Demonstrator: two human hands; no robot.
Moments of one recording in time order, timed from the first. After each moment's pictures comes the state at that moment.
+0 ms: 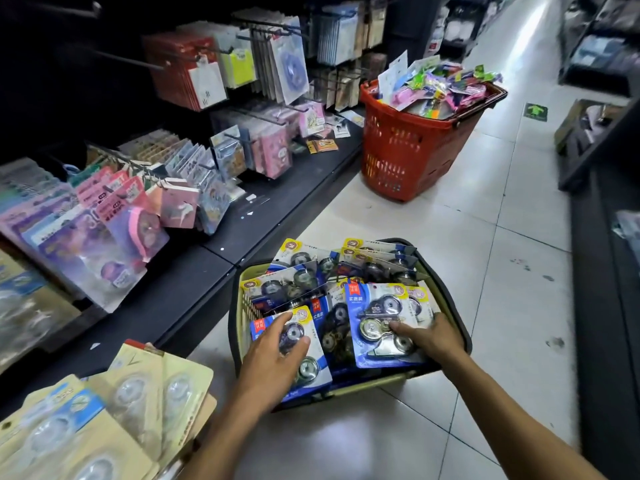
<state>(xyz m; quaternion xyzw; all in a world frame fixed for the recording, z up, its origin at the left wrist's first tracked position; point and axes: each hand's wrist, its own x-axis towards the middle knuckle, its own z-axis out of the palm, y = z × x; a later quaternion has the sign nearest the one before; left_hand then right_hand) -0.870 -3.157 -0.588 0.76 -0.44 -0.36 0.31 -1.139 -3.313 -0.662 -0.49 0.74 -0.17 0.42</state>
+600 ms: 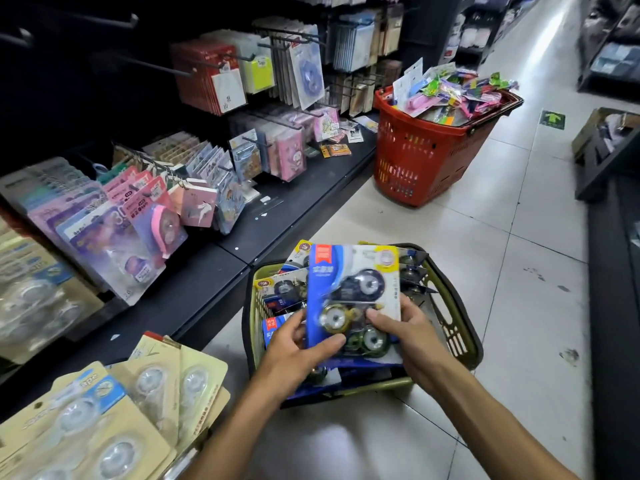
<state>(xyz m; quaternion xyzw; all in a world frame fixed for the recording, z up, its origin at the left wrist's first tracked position) -0.878 -3.157 -0.572 0.62 -0.32 -0.54 0.47 -1.062 -3.247 -0.567 -0.38 0.43 -0.37 0.73</state>
